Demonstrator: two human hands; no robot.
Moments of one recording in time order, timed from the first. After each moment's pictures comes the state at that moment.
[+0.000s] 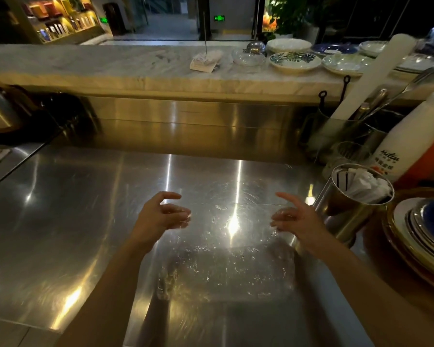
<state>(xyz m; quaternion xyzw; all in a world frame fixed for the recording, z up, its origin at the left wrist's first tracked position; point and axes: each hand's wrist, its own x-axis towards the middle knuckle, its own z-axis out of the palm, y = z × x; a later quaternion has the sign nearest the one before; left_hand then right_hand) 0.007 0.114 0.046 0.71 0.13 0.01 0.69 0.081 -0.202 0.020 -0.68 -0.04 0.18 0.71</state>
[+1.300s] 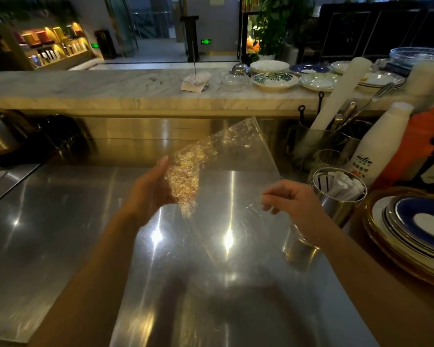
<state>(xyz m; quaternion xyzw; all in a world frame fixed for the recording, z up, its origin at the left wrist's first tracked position) 0.027 0.103 0.136 0.63 -0.04 -0.03 0.77 0.049 -0.187 0.117 -0.74 -0.22 0.03 0.63</state>
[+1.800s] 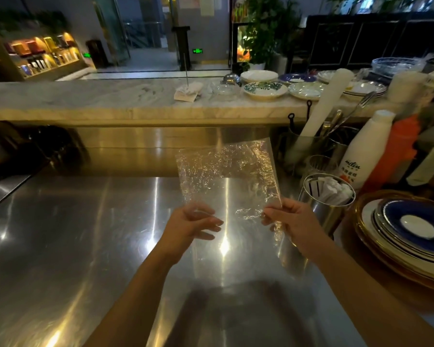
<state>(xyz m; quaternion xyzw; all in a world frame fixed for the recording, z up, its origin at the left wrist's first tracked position) 0.011 0.045 0.085 0.69 -0.02 -0.01 0.73 0.050 -0.201 0.084 -0.67 -0.09 0.08 0.74</state>
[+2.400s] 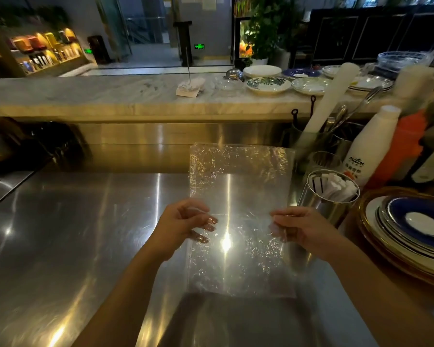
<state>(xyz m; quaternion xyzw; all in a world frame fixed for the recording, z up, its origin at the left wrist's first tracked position) -0.001 0.058 0.100 0.69 -0.04 -0.02 0.72 0.059 -0.225 0.065 -0.65 -0.05 0.22 0.73</state>
